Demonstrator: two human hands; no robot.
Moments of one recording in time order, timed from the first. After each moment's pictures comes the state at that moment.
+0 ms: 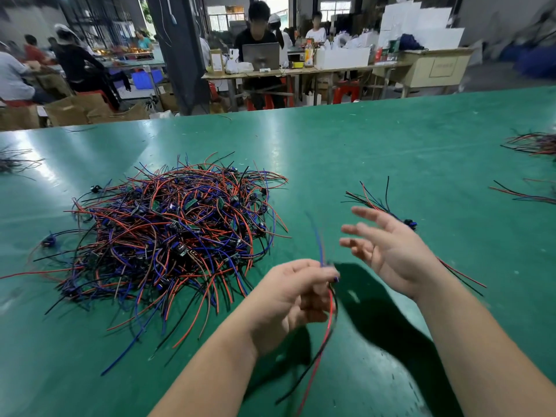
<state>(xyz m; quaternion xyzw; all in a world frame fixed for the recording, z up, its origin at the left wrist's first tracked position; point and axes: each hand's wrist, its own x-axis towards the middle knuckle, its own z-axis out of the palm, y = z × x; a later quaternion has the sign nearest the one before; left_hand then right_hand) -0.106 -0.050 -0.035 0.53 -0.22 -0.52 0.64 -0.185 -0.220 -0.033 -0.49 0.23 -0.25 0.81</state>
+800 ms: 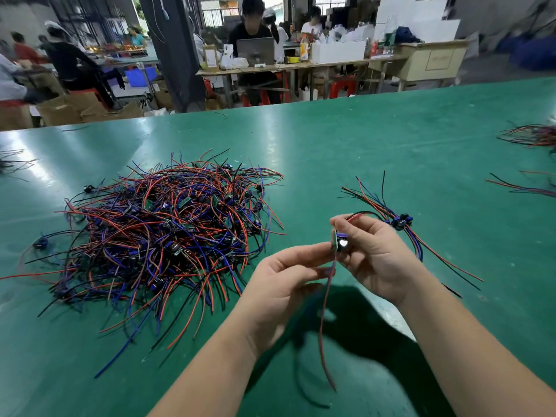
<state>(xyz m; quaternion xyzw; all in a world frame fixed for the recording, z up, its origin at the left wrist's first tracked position) -0.105 -0.055 -0.045 0.47 -0.26 -0.44 0.72 -0.180 -0.191 -0.028 -0.46 0.18 -0.24 0.84</state>
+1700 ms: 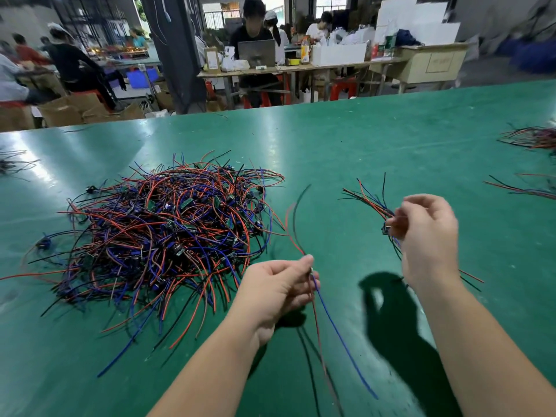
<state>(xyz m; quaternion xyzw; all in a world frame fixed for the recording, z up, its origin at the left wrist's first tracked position) -0.096 -0.057 -0.052 0.58 -0.11 -0.42 0.69 -0.191 -0.230 -0.028 -0.49 0.33 -0.51 0.62</state>
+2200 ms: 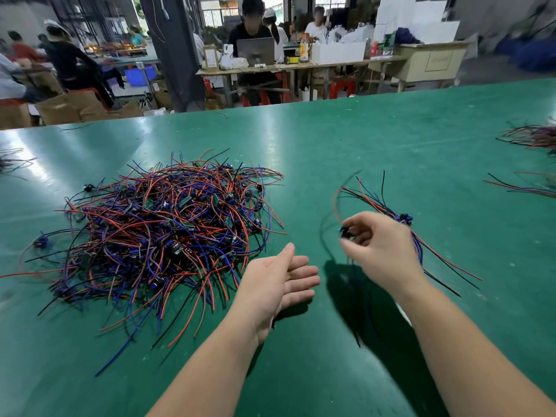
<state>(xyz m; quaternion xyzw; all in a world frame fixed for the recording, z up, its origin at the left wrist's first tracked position) -0.095 -0.060 -0.049 0.59 -0.09 -0.41 0.69 -0.179 -0.216 -0.053 -0.84 0.27 -0.35 0.31</state>
